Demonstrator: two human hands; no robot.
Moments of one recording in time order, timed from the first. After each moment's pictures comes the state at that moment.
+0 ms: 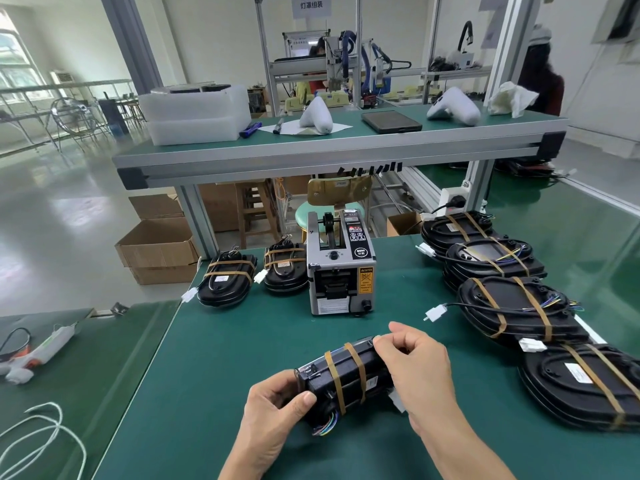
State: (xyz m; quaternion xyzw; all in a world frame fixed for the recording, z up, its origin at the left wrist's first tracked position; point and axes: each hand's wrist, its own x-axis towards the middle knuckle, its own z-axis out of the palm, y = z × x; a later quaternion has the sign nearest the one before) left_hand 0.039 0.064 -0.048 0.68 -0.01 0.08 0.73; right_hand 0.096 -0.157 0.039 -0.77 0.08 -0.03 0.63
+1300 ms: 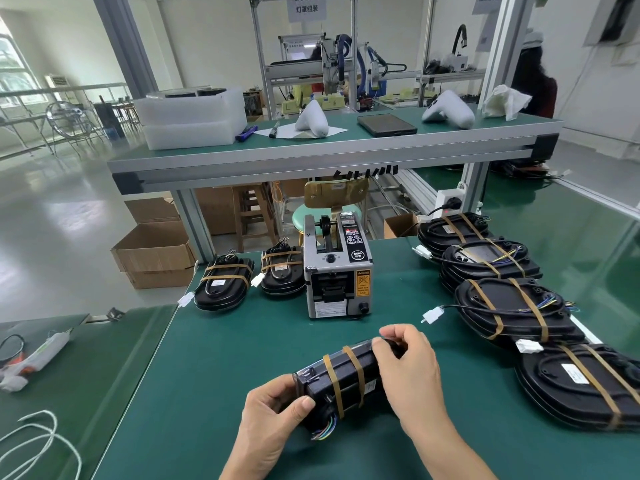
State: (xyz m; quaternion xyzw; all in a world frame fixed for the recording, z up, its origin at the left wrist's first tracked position) left_hand 0.041 0.062 -0.047 0.68 -0.02 0.10 0.73; right_hand 0.102 -0.150 0.025 -0.82 0.07 -0.08 0.57
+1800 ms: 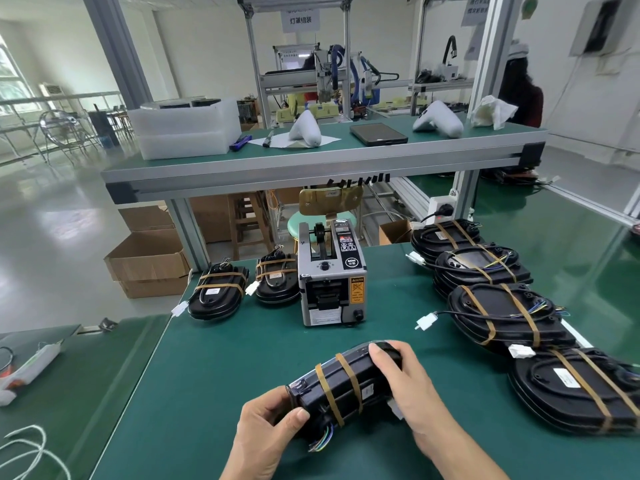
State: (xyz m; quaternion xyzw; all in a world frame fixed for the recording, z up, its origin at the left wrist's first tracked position) left_hand 0.044 0.064 -0.055 0.73 -0.05 0.12 0.68; right_hand 0.099 -0.172 0.017 -0.73 0.04 0.11 0.67
